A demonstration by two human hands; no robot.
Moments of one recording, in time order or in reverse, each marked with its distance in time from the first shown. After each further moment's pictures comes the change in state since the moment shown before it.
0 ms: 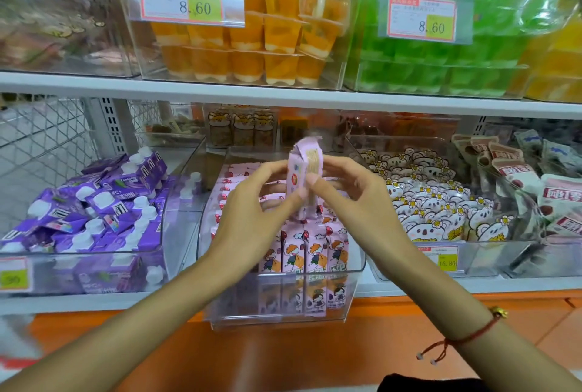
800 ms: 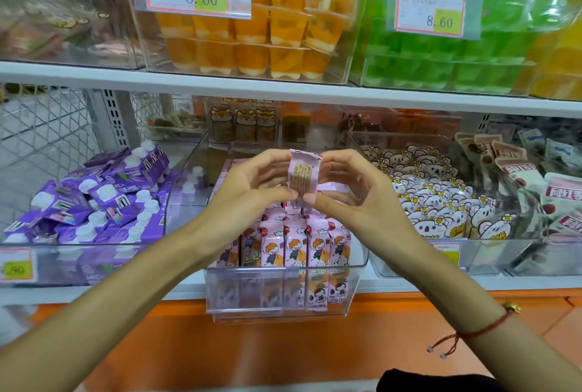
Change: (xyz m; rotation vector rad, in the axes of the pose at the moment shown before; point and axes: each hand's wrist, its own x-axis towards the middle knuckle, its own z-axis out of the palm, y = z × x) left_hand 0.008 0.009 -0.024 -0.251 -0.232 -0.140; right_hand -0.004 0.002 -0.009 0.010 -0.174 -0.101
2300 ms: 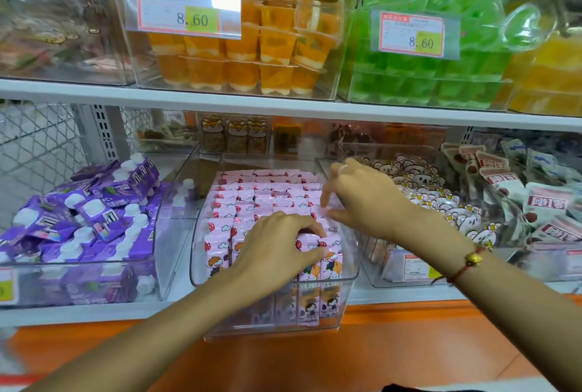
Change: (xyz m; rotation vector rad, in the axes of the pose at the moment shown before) left_hand 0.009 -0.044 0.045 0.829 -0.041 0.044; right_hand 0.042 0.009 -0.034 -1.330 -0.312 -0.135
